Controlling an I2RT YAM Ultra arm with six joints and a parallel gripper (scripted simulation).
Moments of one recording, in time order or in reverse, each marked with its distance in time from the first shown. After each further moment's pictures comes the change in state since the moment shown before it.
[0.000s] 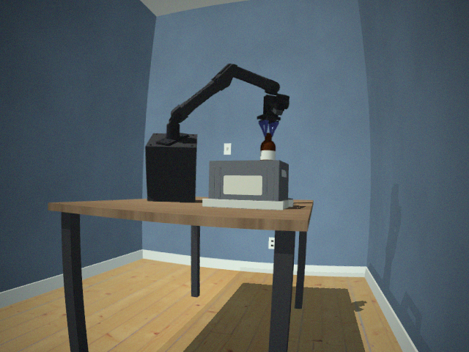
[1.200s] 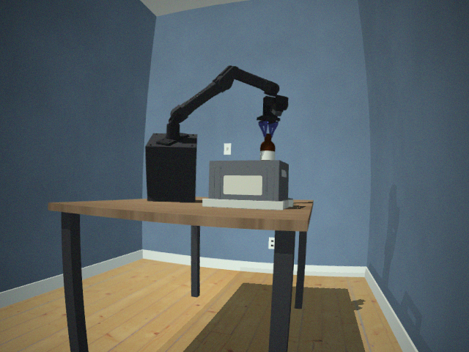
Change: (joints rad) arm 0.045 0.047 0.050 -0.017 -0.003 0.057
